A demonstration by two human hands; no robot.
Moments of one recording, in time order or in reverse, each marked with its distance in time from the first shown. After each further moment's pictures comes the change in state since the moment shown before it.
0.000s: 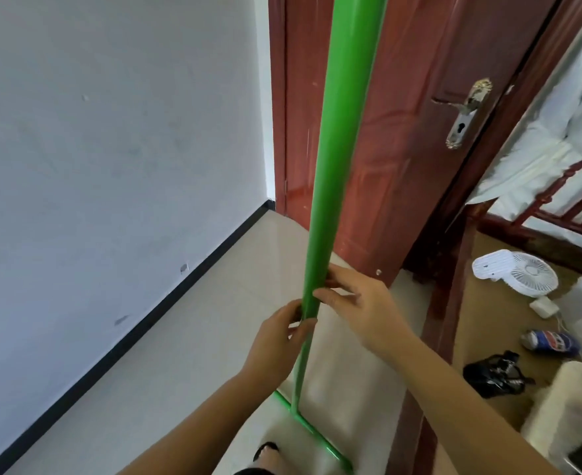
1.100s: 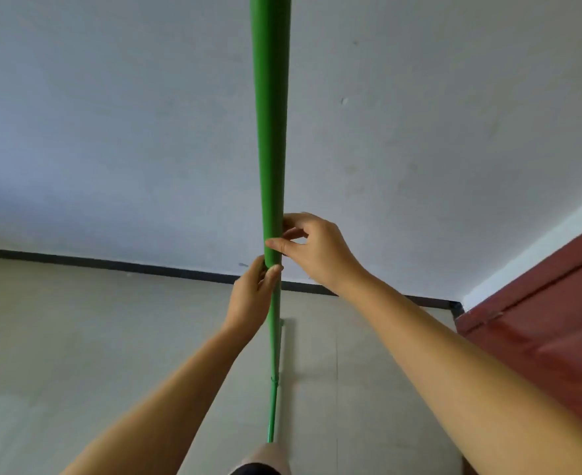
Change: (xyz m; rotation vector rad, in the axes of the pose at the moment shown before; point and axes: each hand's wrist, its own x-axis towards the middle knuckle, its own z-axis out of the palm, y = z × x) left_hand 0.247 -0.070 -0.146 -0.214 1.215 -0.522; right_hand 0.417 -0.028 0.143 0.064 -1.007 -0.455
